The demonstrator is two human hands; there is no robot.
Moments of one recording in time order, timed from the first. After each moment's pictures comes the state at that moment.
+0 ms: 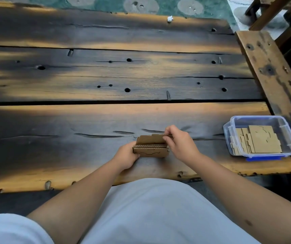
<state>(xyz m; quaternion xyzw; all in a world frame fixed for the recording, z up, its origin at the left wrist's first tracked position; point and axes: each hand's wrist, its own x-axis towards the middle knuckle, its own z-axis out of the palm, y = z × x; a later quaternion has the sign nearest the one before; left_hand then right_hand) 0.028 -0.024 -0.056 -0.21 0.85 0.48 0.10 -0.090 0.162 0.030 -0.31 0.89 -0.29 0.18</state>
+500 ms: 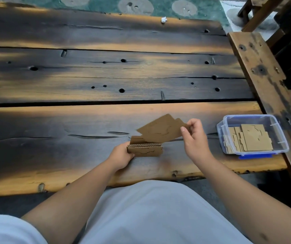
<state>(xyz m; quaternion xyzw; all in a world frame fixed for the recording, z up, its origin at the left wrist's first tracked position) 0.027 -0.024 -0.059 -0.24 0.83 0.49 0.12 -0.098 0.195 0.052 -0.12 0.84 -0.52 0.12</state>
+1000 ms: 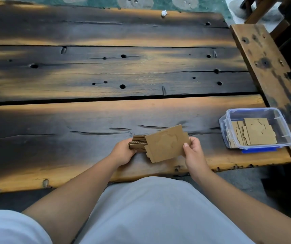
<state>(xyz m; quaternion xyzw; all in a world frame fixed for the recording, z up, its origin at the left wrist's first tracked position) 0.029 -0.023 -0.054 -0.22 0.84 0.48 0.12 -0.053 0.218 0.002 0.06 0.78 -0.58 0.25</state>
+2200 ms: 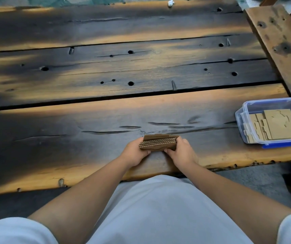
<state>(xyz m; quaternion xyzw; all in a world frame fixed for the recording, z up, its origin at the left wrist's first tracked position) 0.035 -0.023 -0.058 -0.20 0.84 0.48 0.14 -0.042 0.163 -0.049 -0.08 0.94 -0.21 0.25</state>
